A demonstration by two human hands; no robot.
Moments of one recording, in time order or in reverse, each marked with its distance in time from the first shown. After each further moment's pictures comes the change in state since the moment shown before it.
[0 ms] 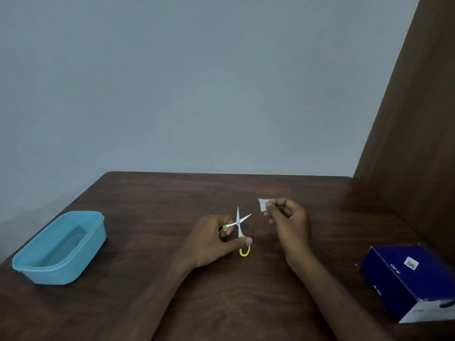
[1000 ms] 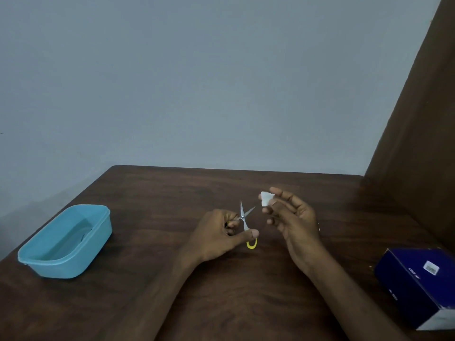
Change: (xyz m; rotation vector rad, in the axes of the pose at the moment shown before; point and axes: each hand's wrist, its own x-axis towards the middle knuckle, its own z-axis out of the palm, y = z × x) left_hand 0.002 0.000 0.000 -0.107 -0.006 -0.080; right_hand -0.012 -0.016 0.003 0.386 -0.236 0.142
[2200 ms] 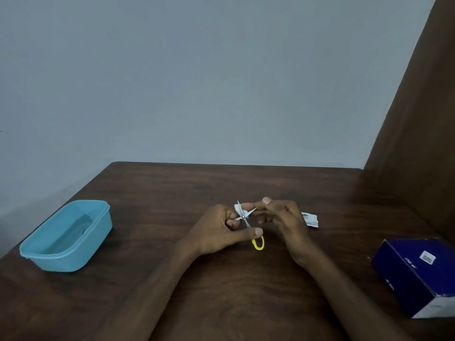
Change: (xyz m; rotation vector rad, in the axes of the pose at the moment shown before) left_hand -0.006 0.018 -0.007 -0.069 -0.165 0.039; right_hand -0.011 -0.001 0.002 -0.234 -0.287 -0.068
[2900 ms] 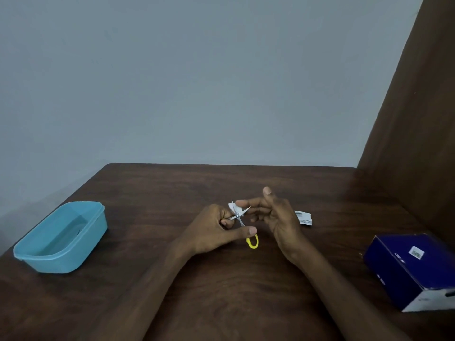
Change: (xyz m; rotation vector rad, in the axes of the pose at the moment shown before) left_hand 0.004 -0.009 0.002 0.035 0.036 -0.019; right_hand 0.003 -0.001 0.002 0.032 0.010 0.062
